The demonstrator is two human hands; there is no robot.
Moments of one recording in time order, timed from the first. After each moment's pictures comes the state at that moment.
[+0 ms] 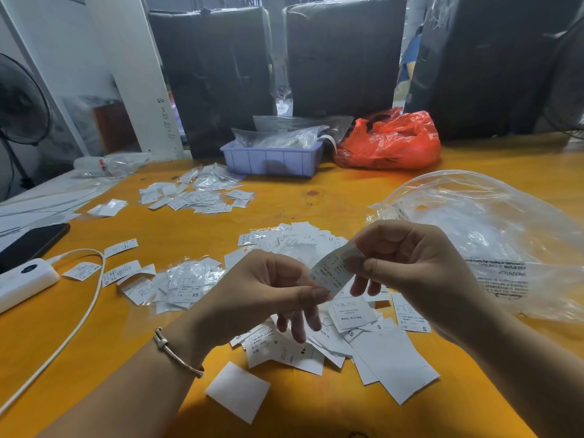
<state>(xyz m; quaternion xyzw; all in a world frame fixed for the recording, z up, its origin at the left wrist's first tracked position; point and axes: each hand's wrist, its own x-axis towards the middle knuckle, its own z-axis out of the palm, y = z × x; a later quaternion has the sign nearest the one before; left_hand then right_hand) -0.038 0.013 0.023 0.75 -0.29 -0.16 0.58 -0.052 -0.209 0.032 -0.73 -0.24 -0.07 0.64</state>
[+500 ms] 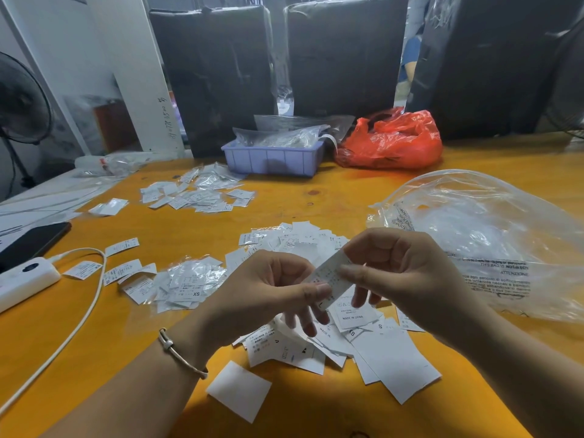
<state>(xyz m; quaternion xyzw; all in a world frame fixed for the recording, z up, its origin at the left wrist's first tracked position) -0.037 0.009 0.020 0.76 -0.28 -0.14 0.57 -0.054 -0.205 0.029 -0.78 -0.24 -0.06 0.58</state>
